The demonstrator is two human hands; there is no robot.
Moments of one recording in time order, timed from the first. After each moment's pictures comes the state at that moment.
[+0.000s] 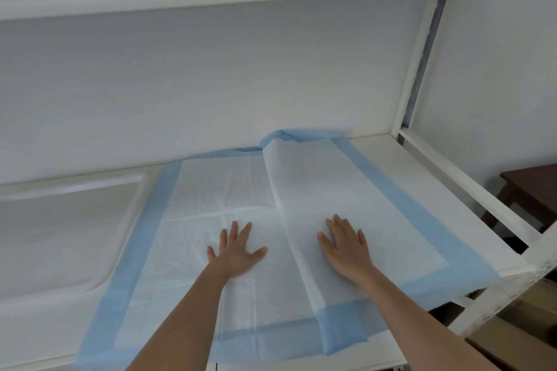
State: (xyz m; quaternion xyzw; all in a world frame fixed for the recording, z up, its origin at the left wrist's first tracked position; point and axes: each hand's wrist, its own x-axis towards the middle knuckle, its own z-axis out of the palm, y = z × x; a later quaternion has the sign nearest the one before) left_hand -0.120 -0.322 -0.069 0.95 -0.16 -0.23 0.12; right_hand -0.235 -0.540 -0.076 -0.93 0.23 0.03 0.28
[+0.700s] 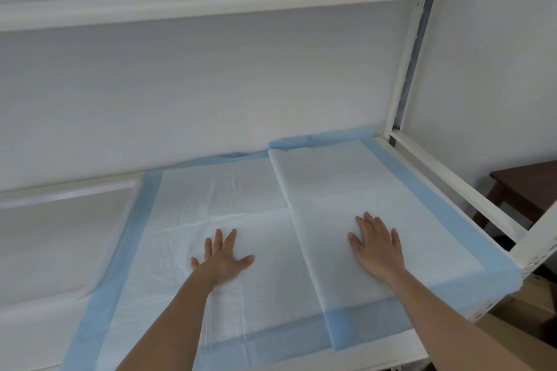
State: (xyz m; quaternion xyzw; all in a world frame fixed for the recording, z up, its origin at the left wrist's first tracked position) left_hand -0.121 -0.306 -0.062 0.95 -0.15 -0.26 0.10; right_hand -0.264 -0.597 -0.083 -0.94 0.30 -0.01 0.19
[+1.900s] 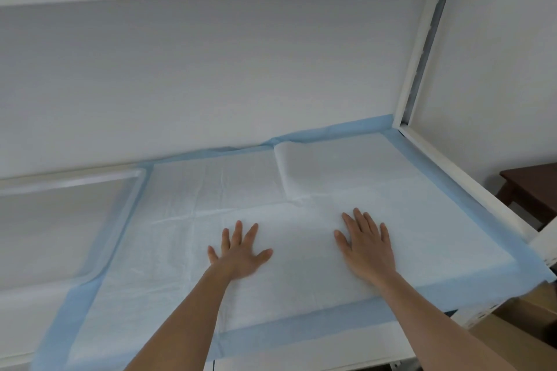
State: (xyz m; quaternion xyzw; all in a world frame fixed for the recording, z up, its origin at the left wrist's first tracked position) left_hand -0.140 -0.332 -0.060 0.95 -0.19 -0.25 0.06; right_hand -0.258 -0.574 -0.087 -0.96 0.24 -0.03 0.13
